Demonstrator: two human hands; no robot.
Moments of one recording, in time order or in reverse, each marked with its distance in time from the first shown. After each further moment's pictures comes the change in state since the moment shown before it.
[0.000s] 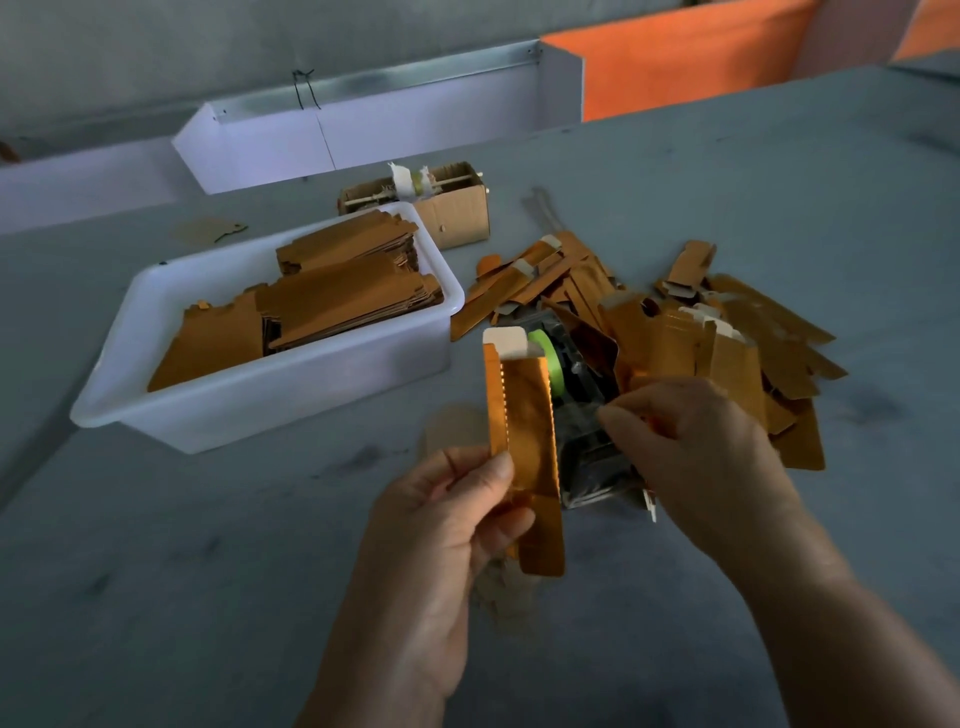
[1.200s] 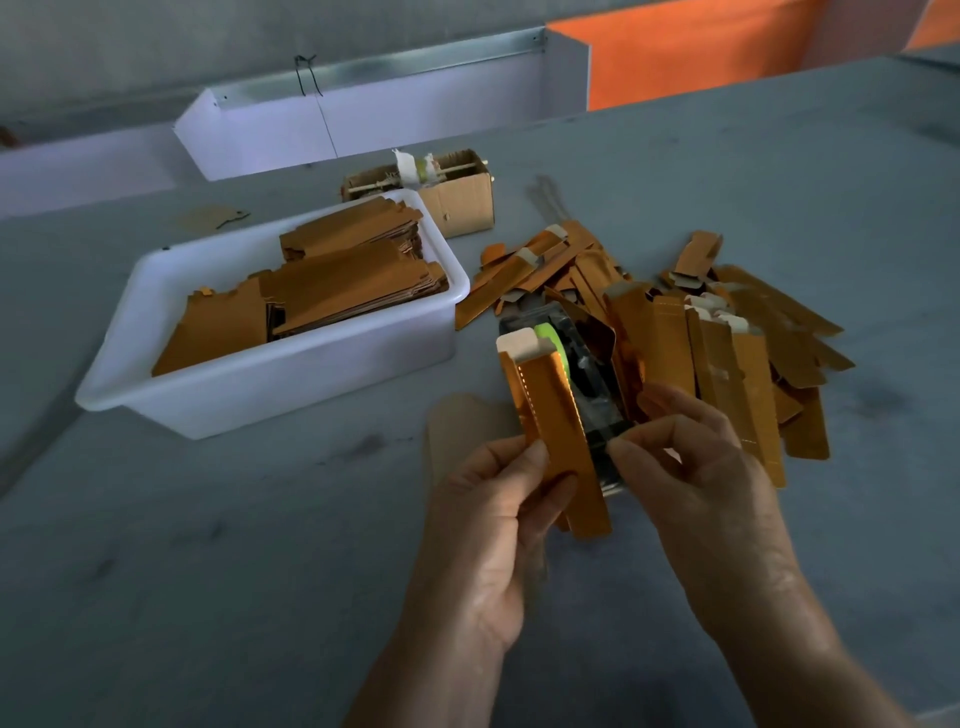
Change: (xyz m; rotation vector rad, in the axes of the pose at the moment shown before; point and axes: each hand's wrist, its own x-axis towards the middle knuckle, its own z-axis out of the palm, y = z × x) left_hand 0.015 -0.024 0.015 -0.183 -0.001 -0.152; right_hand -0.031 0.010 0.023 0.398 0.140 0.137
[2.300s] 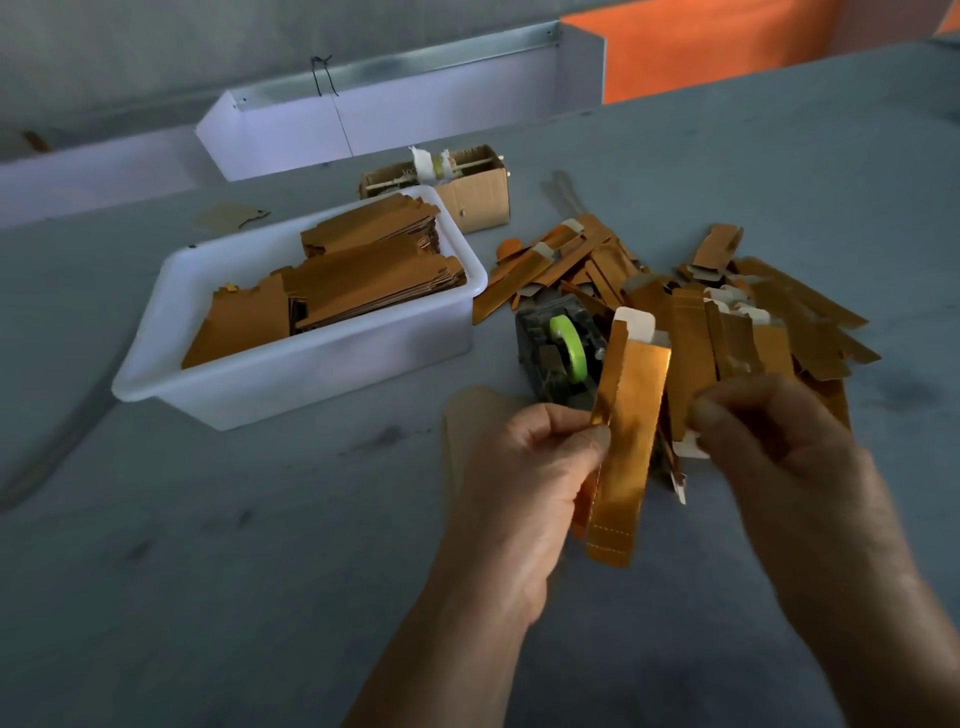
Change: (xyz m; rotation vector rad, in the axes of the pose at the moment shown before) left_hand -0.014 0.016 0.011 0.587 -0.118 0.185; right_hand 0.000 -0.010 -0.026 -0.002 0.056 -0.117
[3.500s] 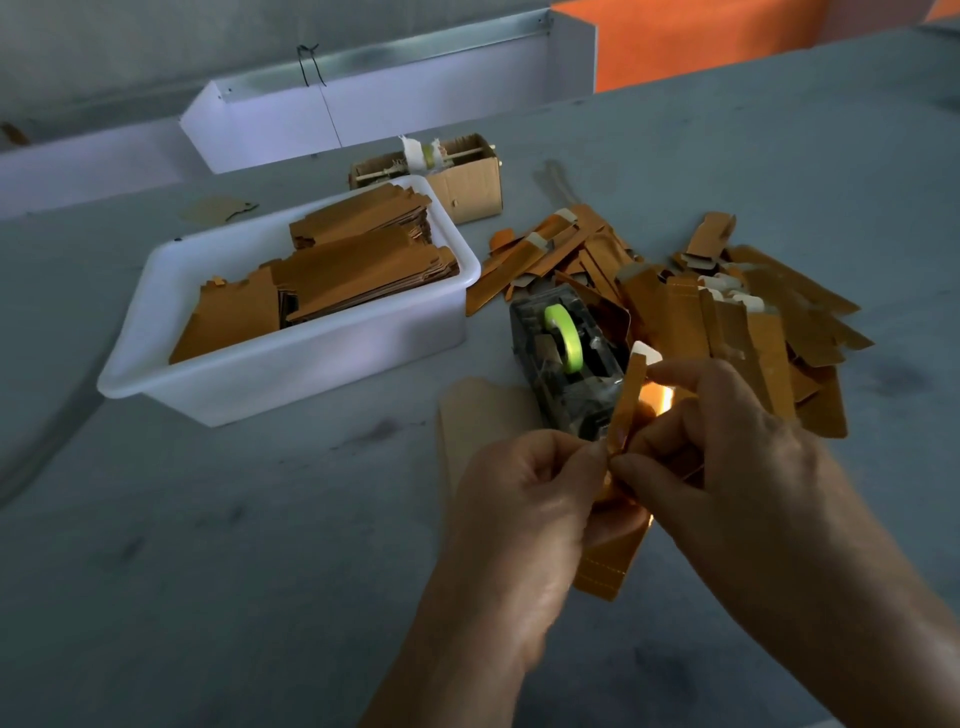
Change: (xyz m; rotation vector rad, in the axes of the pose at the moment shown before) left_hand -0.018 -0.004 -0.002 -0.116 -0.092 -0.011; right_hand -0.013 -0.041 0.005 -0.389 -0.253 -0.066
